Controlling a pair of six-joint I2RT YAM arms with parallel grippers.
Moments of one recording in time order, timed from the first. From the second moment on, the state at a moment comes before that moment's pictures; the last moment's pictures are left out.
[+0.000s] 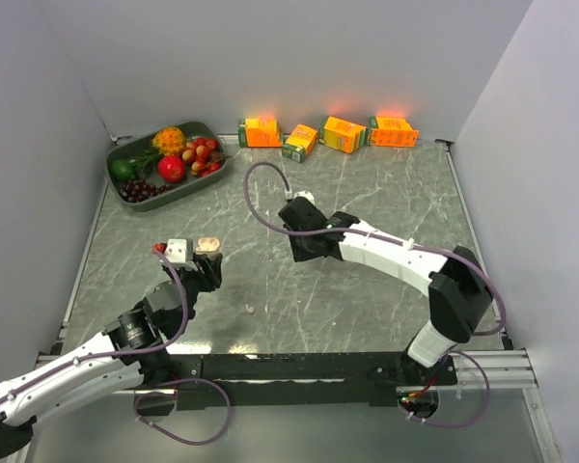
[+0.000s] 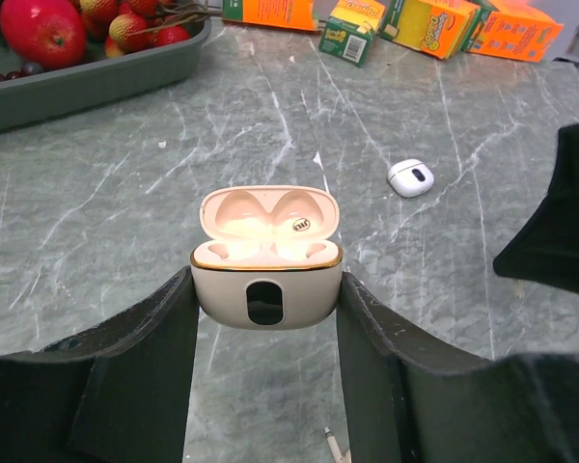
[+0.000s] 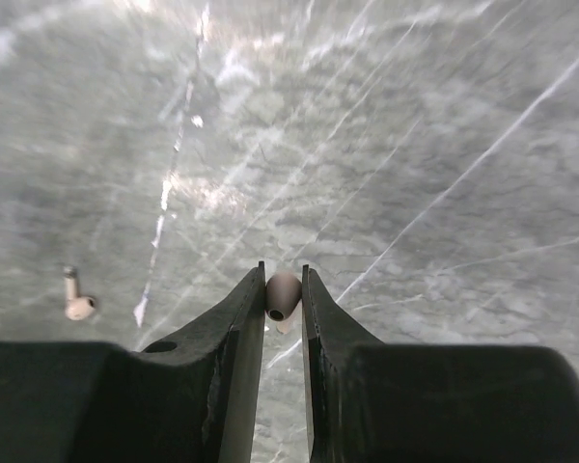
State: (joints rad) left arm -0.98 0.44 0.35 -0.06 -0.80 -0.35; right arm 0.84 1.62 1.23 -0.62 0.24 0.49
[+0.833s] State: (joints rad) left arm -0.98 0.76 0.35 0.51 -0.40 -0.17; right arm 0.90 1.14 1.28 -0.63 0.55 0.46
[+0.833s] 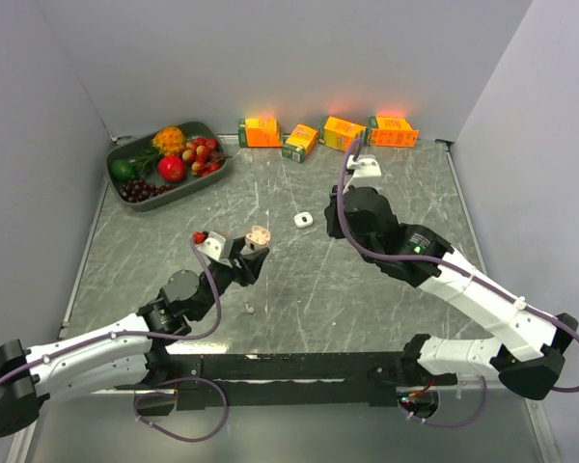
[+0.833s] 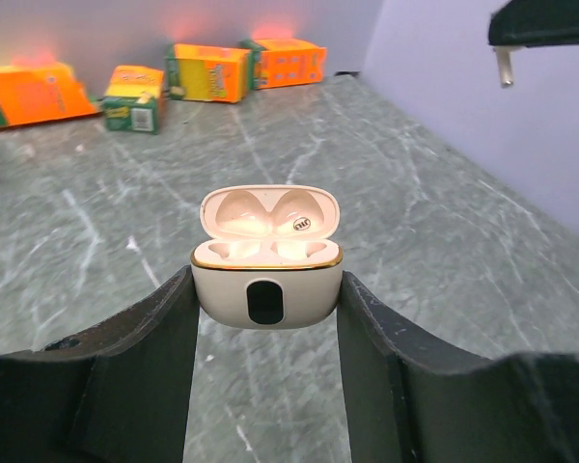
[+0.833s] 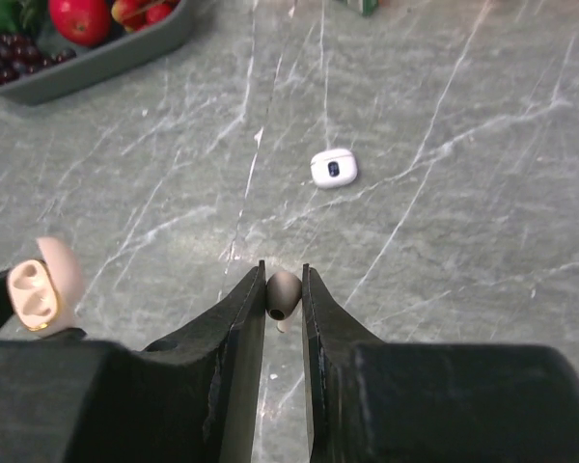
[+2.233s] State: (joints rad) left arm -1.05 0.95 0.33 0.85 -0.22 0.16; right arm 1.11 0.95 1.11 -0.30 0.43 0.25
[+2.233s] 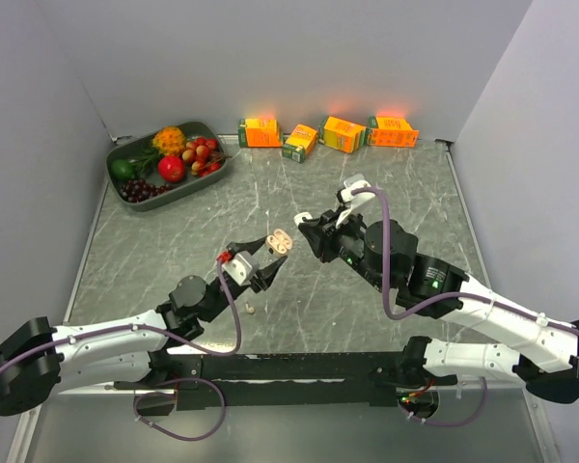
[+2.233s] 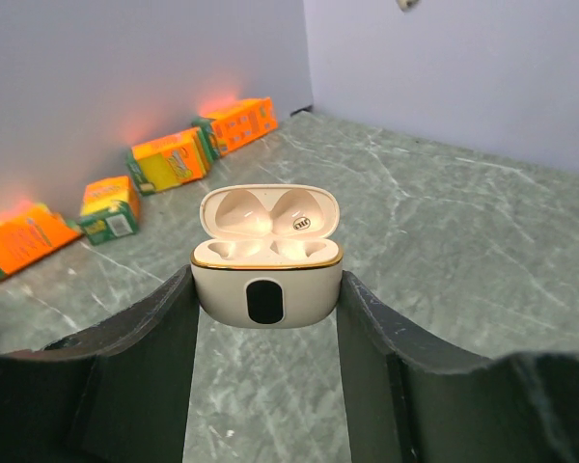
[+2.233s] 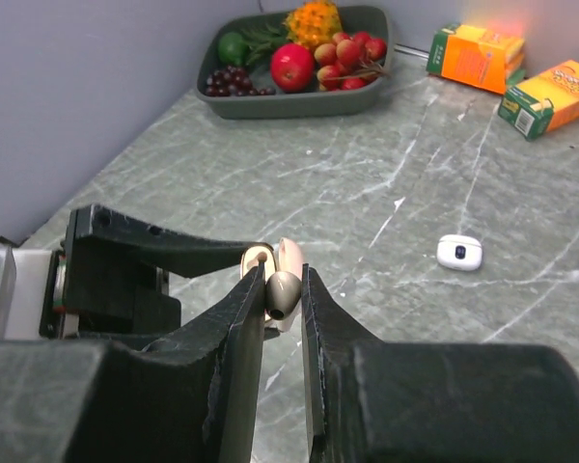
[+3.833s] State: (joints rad) left arm -1.12 0.93 0.37 0.82 -0.31 0.23; right arm 1.31 1.17 0.86 0.51 0.80 -0.01
